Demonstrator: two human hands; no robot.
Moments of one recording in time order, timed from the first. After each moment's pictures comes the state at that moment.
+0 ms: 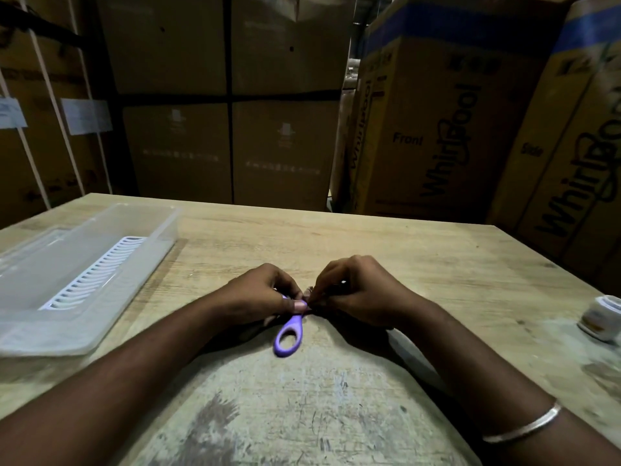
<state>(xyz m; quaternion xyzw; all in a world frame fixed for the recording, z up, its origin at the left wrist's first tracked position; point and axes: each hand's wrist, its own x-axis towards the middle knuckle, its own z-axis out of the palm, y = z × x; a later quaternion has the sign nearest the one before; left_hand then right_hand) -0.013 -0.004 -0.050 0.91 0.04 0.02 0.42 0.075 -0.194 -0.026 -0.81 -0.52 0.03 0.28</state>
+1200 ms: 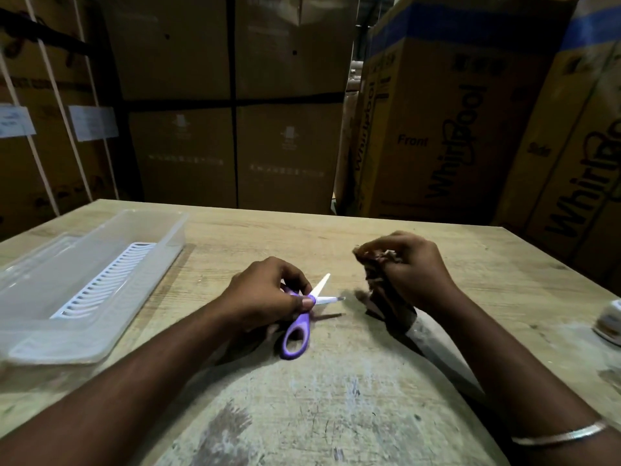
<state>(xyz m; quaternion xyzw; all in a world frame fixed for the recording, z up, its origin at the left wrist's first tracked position) -0.022 -0.012 -0.036 0.93 0.10 0.10 0.35 0.091 -0.217 -0.013 -0.80 -0.33 -0.07 0.49</state>
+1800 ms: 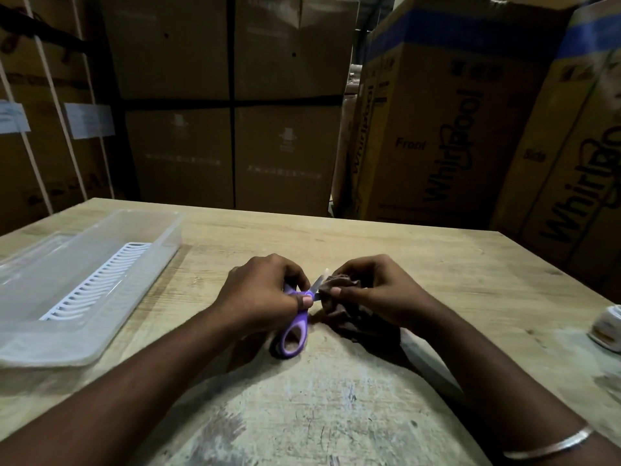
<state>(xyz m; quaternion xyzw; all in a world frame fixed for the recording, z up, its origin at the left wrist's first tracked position) -0.028 -0.028 -0.025 0.94 0.13 0.16 0.27 0.088 -0.202 -0.028 -0.80 -0.41 0.09 0.43</state>
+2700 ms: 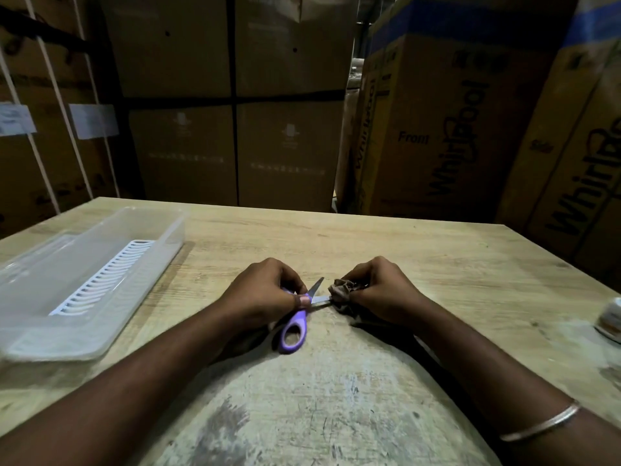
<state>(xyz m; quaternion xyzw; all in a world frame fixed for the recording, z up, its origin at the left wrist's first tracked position) -0.020 -0.019 -0.040 0.92 0.15 0.10 0.34 0.090 -0.194 -0.041 -0.87 -0.33 0.07 0.37</state>
